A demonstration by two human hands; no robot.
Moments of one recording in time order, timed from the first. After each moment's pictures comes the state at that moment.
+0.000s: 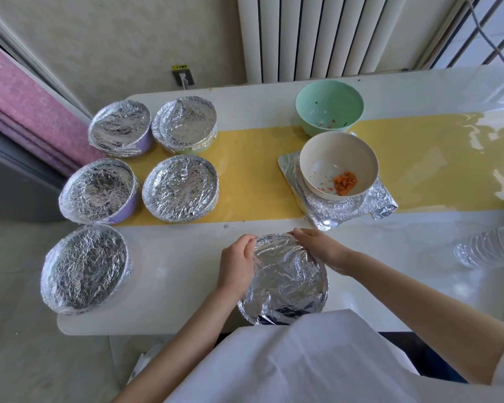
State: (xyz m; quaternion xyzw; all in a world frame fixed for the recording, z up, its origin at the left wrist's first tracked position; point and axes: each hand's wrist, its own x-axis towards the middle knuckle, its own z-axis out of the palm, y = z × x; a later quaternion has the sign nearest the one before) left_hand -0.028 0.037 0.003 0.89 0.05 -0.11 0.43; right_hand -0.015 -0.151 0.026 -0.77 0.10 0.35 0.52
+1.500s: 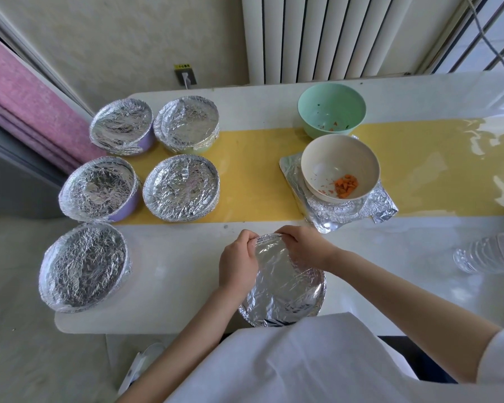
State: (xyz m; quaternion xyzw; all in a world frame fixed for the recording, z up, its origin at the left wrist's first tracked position) left_hand -0.028 0.029 0.010 0.93 0.05 -0.07 0.35; right_hand -0.002 -0.130 0.027 -0.91 -0.05 0.25 0.34
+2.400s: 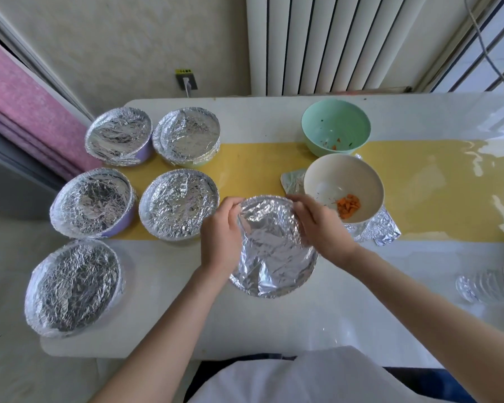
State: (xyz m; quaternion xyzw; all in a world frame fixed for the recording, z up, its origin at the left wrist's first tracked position) left_hand 0.044 0.040 0.064 0.91 0.01 0.11 0.41; right_hand 0.038 -0.142 0.077 -0.88 -0.02 0.06 0.46
